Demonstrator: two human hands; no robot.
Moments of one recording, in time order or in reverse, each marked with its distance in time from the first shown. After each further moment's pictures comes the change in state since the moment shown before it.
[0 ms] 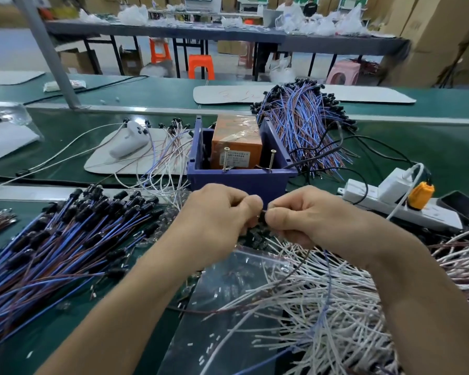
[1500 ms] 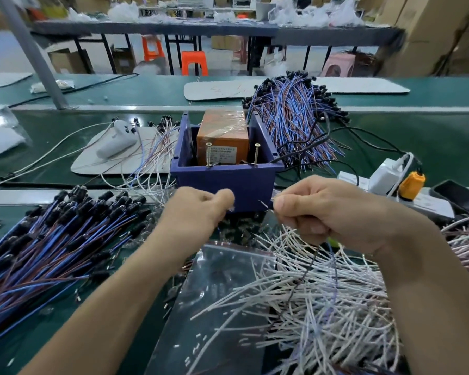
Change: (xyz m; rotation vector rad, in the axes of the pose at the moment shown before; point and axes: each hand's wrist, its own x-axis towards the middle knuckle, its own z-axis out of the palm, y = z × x) left_hand 0.016 -0.024 0.013 -0.209 0.092 -0.180; right_hand -0.012 0.009 -0.024 0.228 -0.077 0.049
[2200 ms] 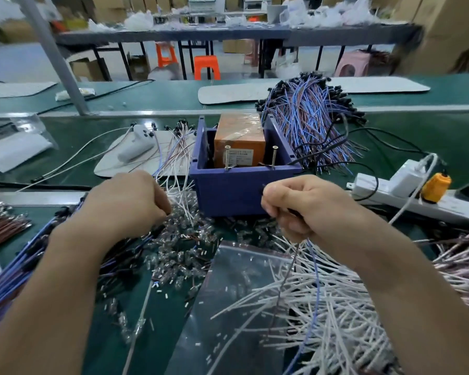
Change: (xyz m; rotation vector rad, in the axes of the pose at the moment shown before) left_hand 0.015 -0.002 -0.107 0.972 0.075 -0.104; right_hand 0.024 -0.001 0.038 0.160 0.175 -0.126
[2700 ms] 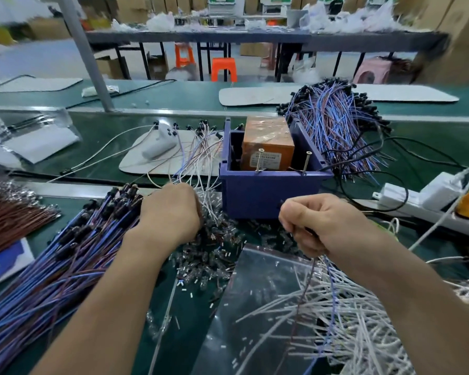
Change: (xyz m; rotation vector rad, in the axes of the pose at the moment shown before) left_hand 0.016 0.002 0.047 0.098 0.106 -0.022; right_hand 0.010 0.013 0.019 -0.040 0.050 0.050
